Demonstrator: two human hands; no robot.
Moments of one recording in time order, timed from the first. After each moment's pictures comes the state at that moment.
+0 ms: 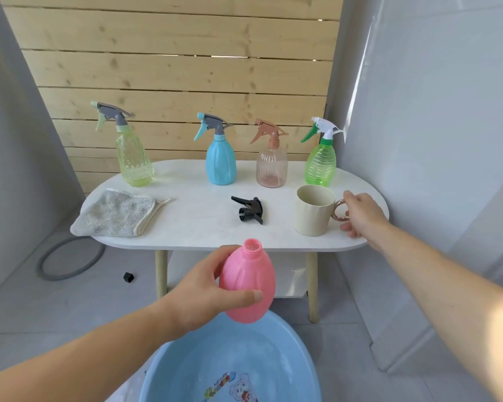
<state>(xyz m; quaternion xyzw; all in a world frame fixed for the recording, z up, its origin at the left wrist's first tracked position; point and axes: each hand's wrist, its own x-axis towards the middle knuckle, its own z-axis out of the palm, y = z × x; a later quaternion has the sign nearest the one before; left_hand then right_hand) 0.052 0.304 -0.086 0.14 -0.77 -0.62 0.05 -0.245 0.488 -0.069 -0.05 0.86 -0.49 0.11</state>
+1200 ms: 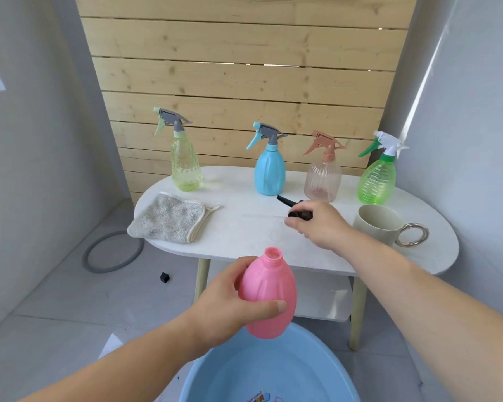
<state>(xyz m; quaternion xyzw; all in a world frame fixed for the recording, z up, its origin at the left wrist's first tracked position) 0.079 0.257 -0.090 0.20 -0.73 -0.65 0.08 -0.166 0.335 -0.060 -0.36 0.84 -0.39 0.12</state>
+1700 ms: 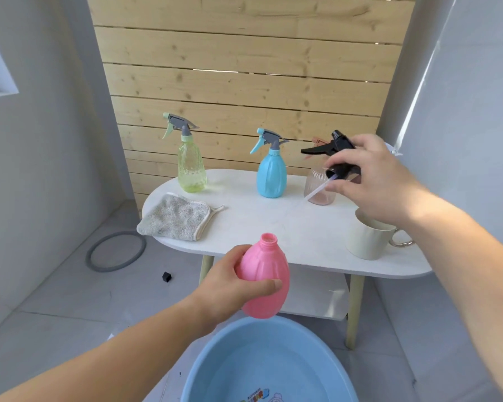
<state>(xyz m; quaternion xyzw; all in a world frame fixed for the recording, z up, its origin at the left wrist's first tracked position) 0.080 0.252 -0.076 0.24 -0.71 -0.65 0.11 -0.137 0.404 0.061 -0.46 0.83 -0.30 -0.07</state>
